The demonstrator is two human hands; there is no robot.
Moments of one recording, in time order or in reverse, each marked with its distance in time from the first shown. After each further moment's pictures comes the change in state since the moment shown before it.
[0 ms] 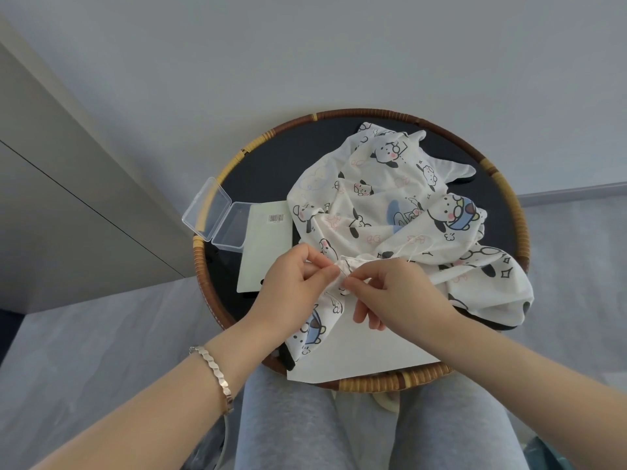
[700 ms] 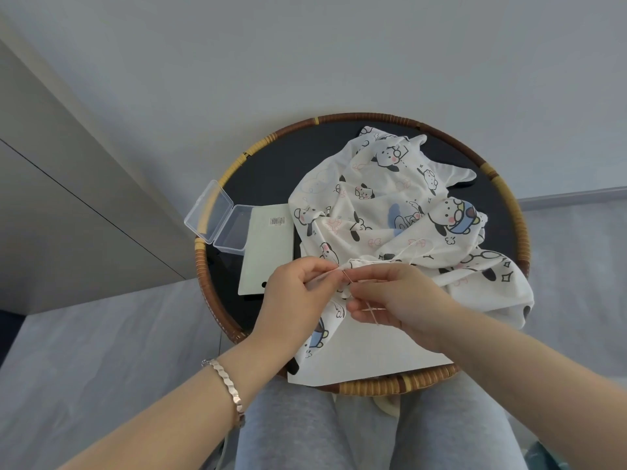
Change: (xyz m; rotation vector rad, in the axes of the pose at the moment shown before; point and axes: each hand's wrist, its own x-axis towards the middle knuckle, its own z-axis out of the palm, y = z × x) left_hand -0.010 -0.001 0.007 -0.055 0.107 0.048; right_hand 0.004 -0.001 -0.003 0.741 -0.118 0.273
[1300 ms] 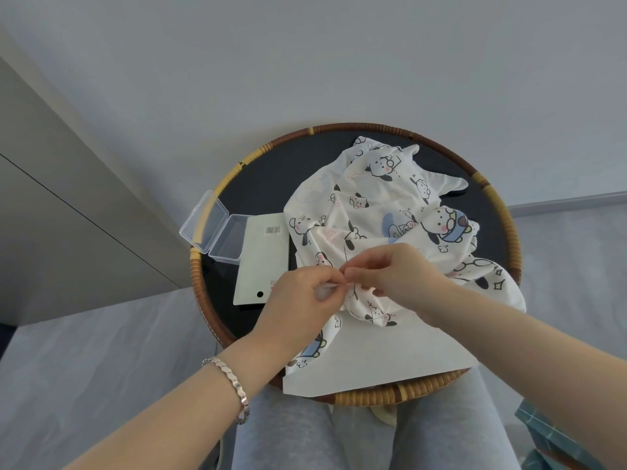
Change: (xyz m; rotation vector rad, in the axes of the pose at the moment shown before) left_hand 0.011 0.002 0.004 0.191 -0.086 0.218; right_hand 0.015 -0.021 -0.012 -0.475 0.085 -0.247
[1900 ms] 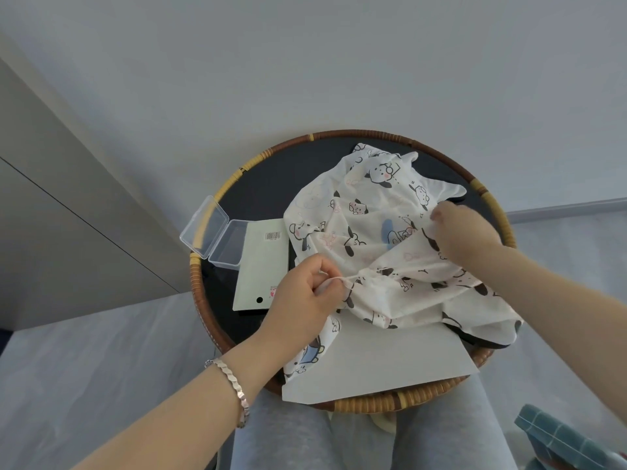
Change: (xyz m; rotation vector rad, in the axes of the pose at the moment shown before) left_hand 0.006 0.001 0.000 -0.239 -0.053 -0.127; right_hand 0.065 0.041 -0.094 -0.893 0.444 0.065
